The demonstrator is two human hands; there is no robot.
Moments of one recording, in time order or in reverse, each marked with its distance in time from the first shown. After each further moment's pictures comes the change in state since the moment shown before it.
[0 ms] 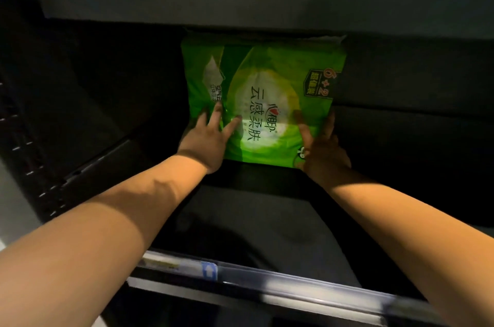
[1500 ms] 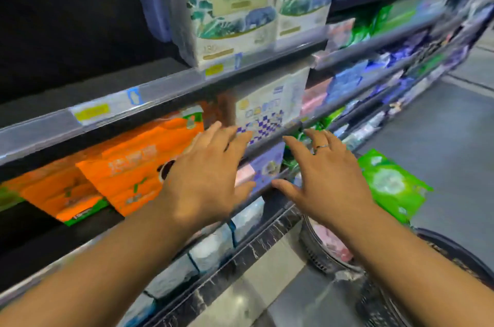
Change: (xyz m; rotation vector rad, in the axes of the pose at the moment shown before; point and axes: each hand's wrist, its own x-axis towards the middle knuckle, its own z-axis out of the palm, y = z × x) left_hand -0.321 0.563 -0.169 -0.554 -0.058 1.002; right_hand -0.577 0.386 -0.121 -0.250 -0.050 0.653
